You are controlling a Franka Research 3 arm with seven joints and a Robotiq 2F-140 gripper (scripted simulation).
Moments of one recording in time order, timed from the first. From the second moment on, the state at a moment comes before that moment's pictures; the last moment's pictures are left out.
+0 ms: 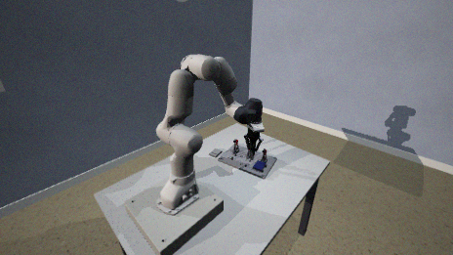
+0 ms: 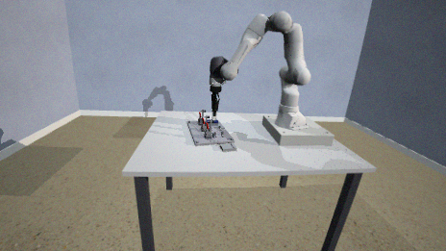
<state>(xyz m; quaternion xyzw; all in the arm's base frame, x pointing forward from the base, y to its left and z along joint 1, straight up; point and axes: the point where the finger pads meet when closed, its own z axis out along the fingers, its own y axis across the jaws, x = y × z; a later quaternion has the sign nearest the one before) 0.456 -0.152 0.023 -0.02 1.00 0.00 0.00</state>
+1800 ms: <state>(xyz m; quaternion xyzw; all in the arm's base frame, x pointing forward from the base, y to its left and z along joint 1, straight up) 0.383 -0.209 -0.012 -0.02 1.00 0.00 0.00</state>
